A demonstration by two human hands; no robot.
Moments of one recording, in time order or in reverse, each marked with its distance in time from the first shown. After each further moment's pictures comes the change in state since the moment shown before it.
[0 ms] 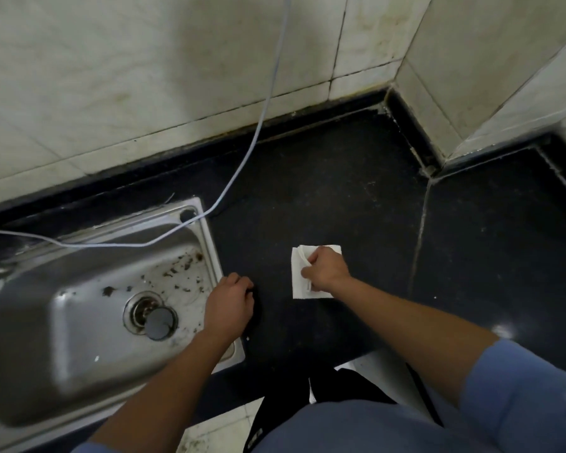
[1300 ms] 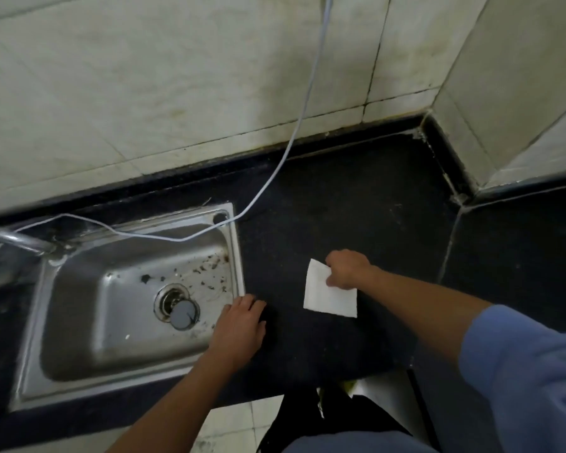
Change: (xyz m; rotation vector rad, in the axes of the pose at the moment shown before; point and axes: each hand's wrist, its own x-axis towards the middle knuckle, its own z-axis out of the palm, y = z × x) left_hand -0.050 0.015 -0.008 0.174 -0.061 0.021; right_hand 0.038 -0.006 -0.035 -0.825 -0.233 -0.385
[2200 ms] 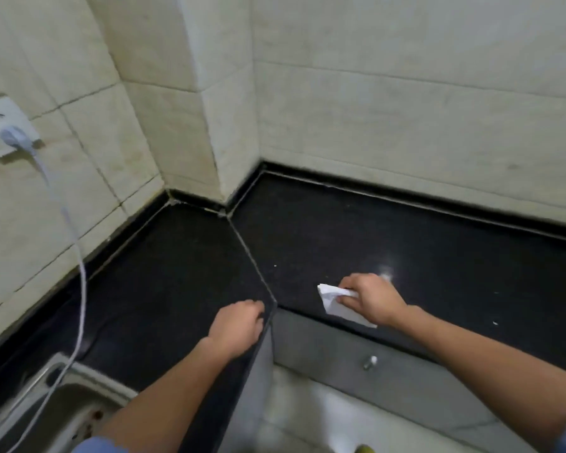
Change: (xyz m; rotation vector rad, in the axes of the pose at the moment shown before) left_hand -0.036 0.151 -0.035 0.251 -0.068 1.079; right_hand -0.396 -0.020 0.179 0.412 0.822 0.722
